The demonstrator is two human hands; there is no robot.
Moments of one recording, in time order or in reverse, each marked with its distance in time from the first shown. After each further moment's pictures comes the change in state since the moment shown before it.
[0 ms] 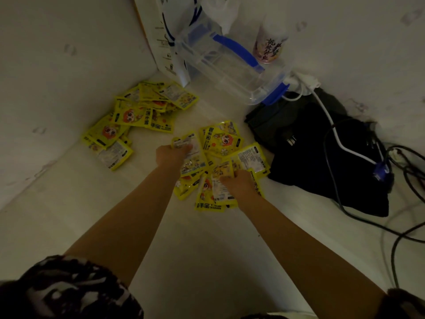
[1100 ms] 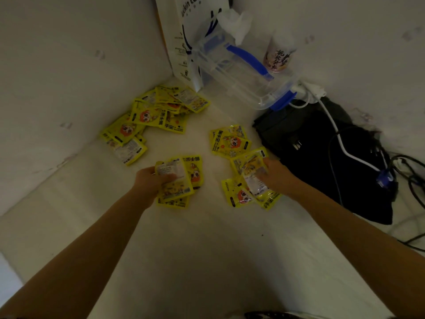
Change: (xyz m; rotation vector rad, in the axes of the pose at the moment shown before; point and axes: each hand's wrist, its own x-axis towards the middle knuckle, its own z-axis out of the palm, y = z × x) left_hand -0.024 -0.041 -0.095 -0.074 -0.207 -0.052; right_hand -0.016 -0.017 -0.091 -0.505 -0.104 -0.303
